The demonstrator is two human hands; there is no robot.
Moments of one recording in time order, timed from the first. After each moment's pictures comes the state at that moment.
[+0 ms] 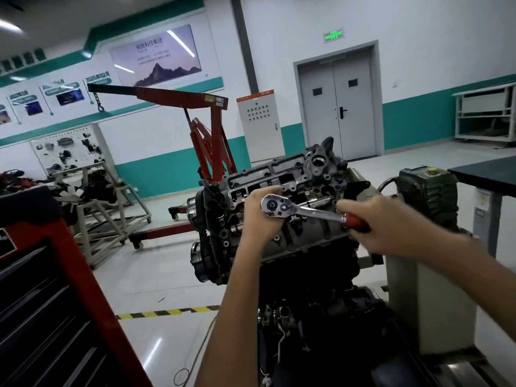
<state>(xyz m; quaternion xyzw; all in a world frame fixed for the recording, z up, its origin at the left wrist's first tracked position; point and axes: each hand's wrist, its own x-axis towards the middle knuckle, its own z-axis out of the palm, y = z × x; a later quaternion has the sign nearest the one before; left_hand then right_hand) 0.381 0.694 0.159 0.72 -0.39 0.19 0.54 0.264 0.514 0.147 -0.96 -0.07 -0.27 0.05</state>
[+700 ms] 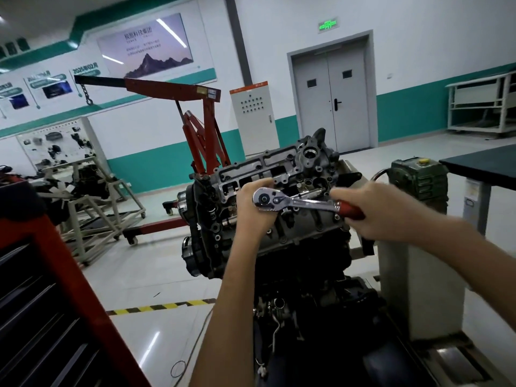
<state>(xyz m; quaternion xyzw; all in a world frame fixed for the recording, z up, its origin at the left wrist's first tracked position) 0.380 0.687 0.159 0.73 -0.38 0.21 0.53 0.262 0.505 0.150 -0.96 -0.08 -0.26 0.05</state>
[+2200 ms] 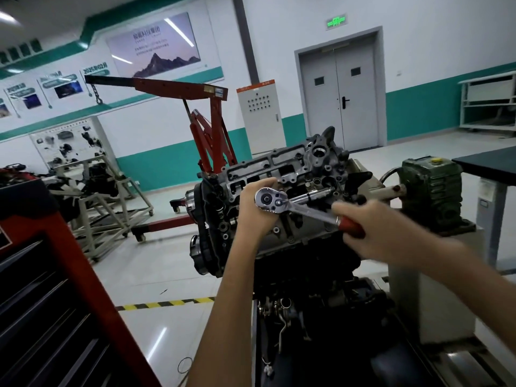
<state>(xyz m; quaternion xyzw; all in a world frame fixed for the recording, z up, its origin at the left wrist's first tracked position) 0.388 0.699 0.159 0.72 -0.42 0.20 0.51 0.267 0.524 0.127 -0.95 -0.10 -0.25 0.16</state>
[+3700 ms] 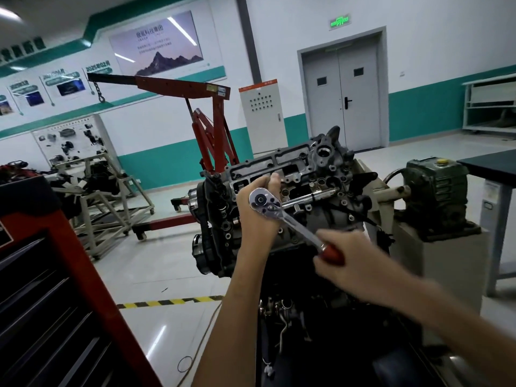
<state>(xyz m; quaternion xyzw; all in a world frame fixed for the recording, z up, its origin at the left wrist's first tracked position) 0.383 0.691 0.146 0.64 -0.35 0.25 0.64 0.258 0.585 0.106 -0.90 -0.08 -0.24 0.35</state>
